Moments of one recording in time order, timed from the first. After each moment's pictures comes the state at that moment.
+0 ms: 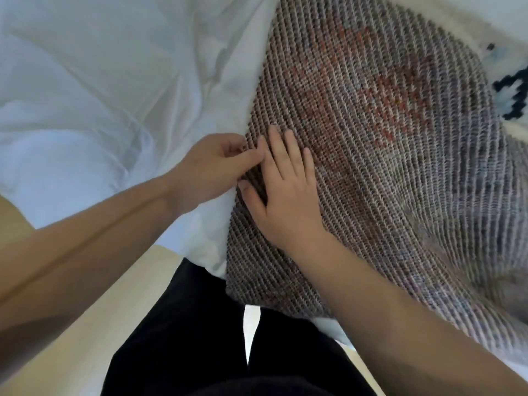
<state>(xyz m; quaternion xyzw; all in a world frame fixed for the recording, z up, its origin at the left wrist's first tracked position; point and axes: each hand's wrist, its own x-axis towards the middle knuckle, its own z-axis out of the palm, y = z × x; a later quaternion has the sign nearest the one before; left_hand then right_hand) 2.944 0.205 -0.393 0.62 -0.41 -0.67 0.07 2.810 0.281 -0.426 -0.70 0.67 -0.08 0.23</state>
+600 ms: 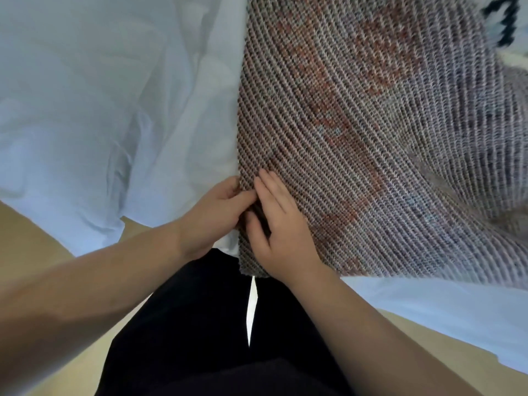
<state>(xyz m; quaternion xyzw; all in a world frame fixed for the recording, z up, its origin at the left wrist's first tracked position) 2.969 0.299 -0.404 0.54 -0.28 -0.79 0.05 2.848 0.379 -0.415 -0.59 0.68 -0.22 0.37</state>
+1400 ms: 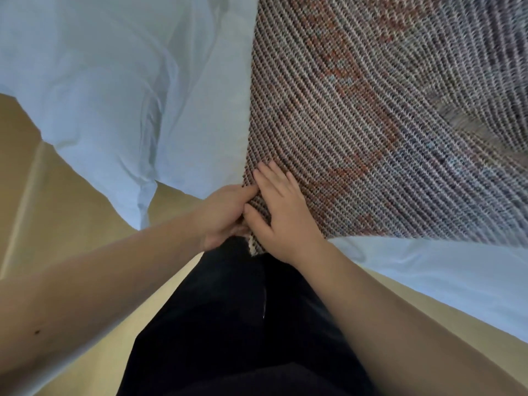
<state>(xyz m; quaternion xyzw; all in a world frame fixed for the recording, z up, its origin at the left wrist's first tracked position) 2.990 0.382 -0.392 0.61 -0.24 -0.76 -0.01 2.867 0.442 -0.418 -0.63 0.63 -0.16 0.43</state>
